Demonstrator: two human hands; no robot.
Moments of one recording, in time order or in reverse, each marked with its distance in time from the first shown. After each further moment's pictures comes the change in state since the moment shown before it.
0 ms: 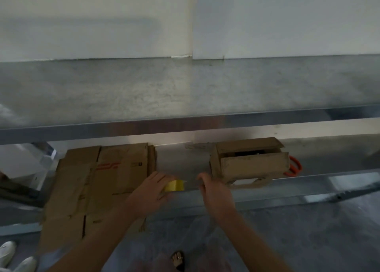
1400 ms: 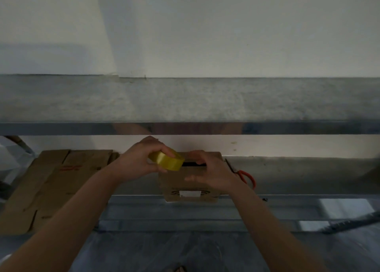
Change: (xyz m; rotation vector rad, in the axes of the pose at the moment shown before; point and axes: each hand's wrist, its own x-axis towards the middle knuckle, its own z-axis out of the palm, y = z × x) left_hand 0.139 0.205 -0.064 -0.213 0.093 -0.147; right_hand 0.020 0.144 -0.186 0.462 -0.207 -0.342
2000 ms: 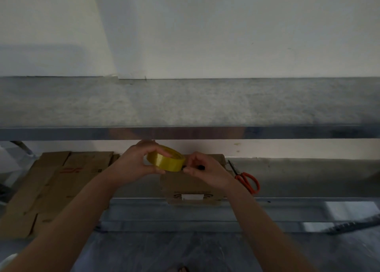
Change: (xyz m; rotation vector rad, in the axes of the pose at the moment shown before) left_hand 0.003 -0.017 -0.001 -0.073 0.081 -0.040; right_hand 0.020 -0.001 0.009 0.244 0.034 0.011
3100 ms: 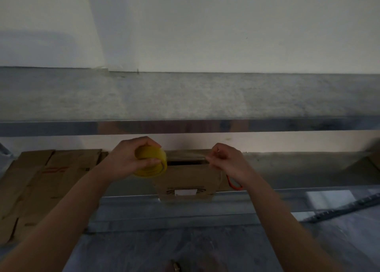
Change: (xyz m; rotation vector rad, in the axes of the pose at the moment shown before) left_hand 0.004 -0.018 -0.001 0.009 -0.023 -0.065; right_hand -0.037 -0.015 -0.048 -0.111 0.208 0.166
